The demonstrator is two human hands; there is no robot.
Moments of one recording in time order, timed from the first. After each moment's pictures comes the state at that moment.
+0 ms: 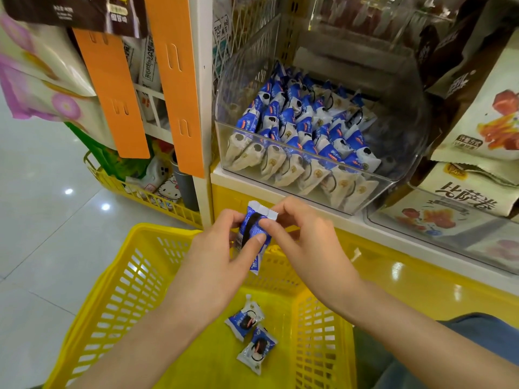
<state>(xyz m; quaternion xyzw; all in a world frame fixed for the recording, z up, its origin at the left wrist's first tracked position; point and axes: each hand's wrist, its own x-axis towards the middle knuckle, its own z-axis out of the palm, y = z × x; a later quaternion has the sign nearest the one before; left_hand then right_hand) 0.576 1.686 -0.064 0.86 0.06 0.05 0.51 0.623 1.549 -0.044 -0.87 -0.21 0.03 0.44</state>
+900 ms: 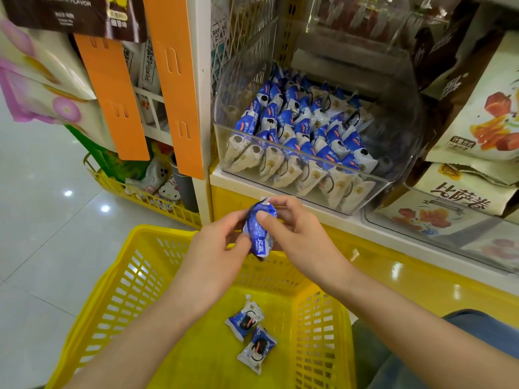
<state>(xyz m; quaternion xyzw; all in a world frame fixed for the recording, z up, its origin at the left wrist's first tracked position) 0.588 1.688 -0.059 0.79 0.06 -0.01 0.61 0.632 1.557 -0.050 -0.76 -0.09 0.19 0.62</state>
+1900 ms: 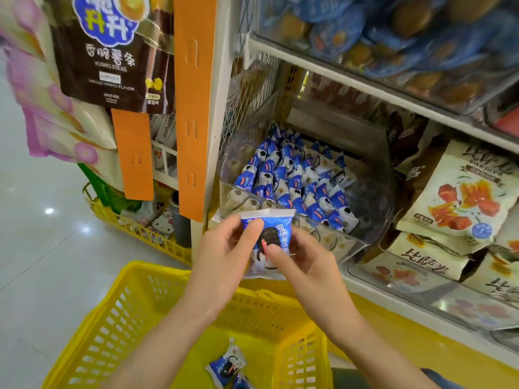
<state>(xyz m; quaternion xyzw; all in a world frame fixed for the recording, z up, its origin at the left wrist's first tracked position) 0.619 1.682 -0.018 0.70 0.05 0.13 0.70 0.632 1.547 -0.003 -0.81 -0.17 0.05 0.56</state>
